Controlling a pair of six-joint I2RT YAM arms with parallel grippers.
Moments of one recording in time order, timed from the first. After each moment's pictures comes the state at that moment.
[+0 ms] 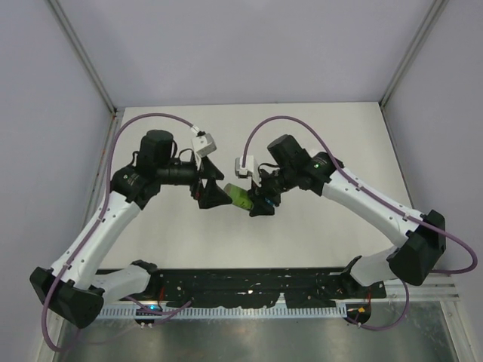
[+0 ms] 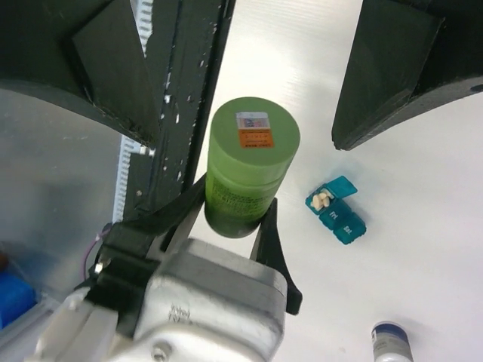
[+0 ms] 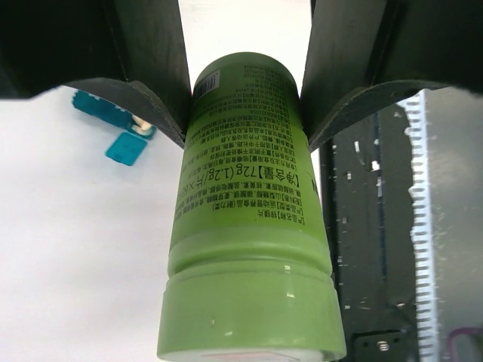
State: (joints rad) left arm -0.47 1.10 1.16 -0.62 0.85 0.15; right arm 0.76 1.41 1.31 -0.80 -0.67 -0.49
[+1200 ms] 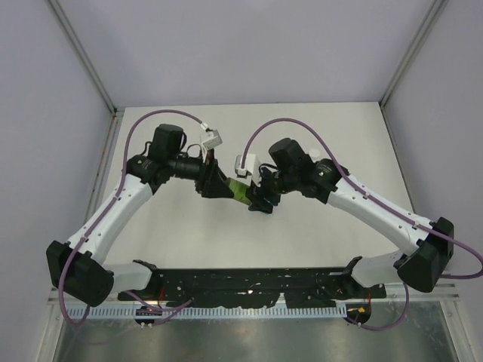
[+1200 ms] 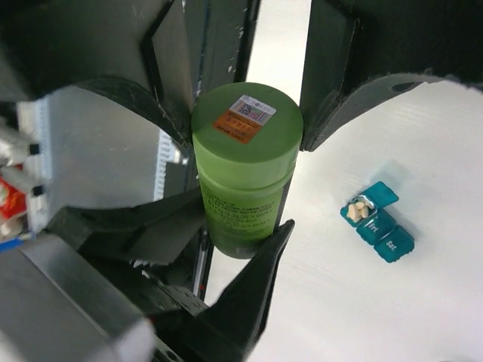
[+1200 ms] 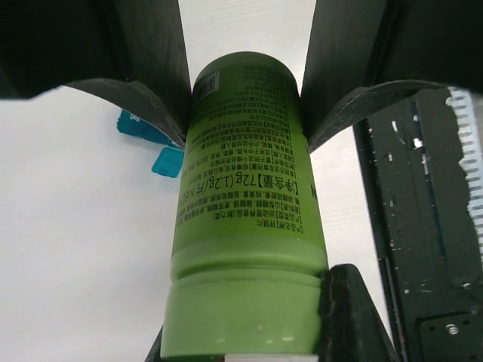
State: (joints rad) left arm -0.41 1.29 1.21 -0.61 1.02 0.03; right arm 0.82 1.34 1.27 -0.68 -0.38 -0.40
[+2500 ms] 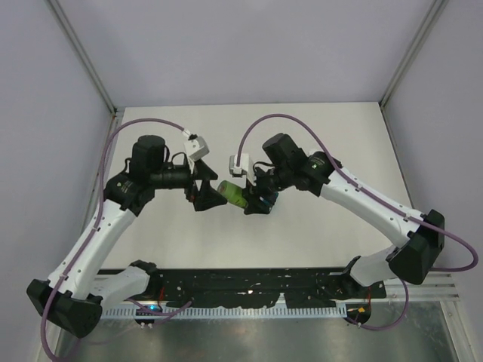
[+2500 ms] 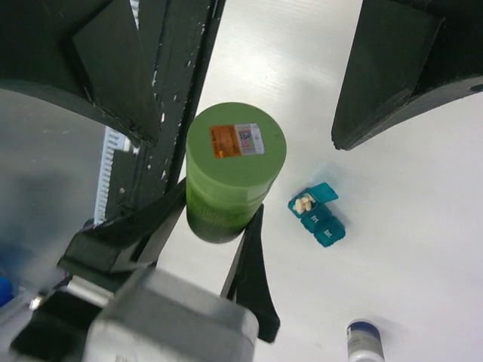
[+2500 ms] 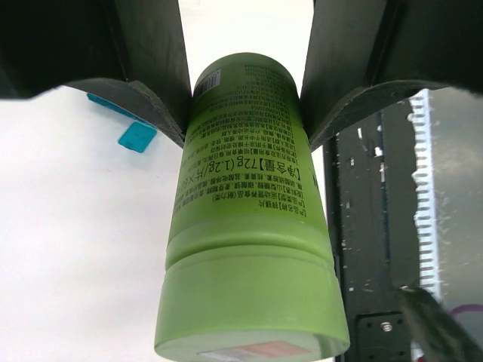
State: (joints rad) left arm -0.43 1.02 1.09 -0.59 0.84 0.17; right arm 0.80 1.43 1.37 -0.79 -0.60 -0.45
